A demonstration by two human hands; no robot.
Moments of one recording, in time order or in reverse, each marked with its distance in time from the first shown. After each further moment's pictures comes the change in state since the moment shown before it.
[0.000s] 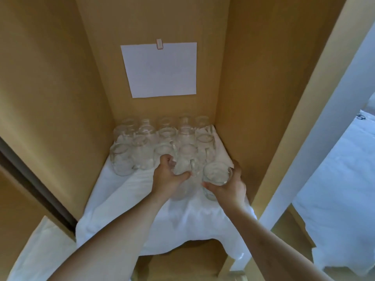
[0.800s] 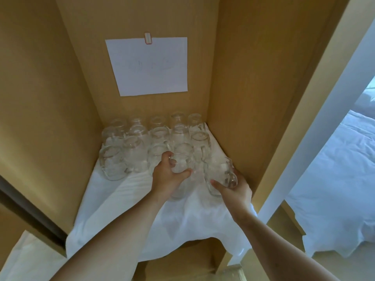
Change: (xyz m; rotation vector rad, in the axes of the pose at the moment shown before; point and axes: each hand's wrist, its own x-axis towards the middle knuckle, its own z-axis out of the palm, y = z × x) left_hand 0.020 -0.014 0.010 -0.045 -0.084 0.027; right_hand -0.006 0.024 0.000 0.250 0.079 0.132
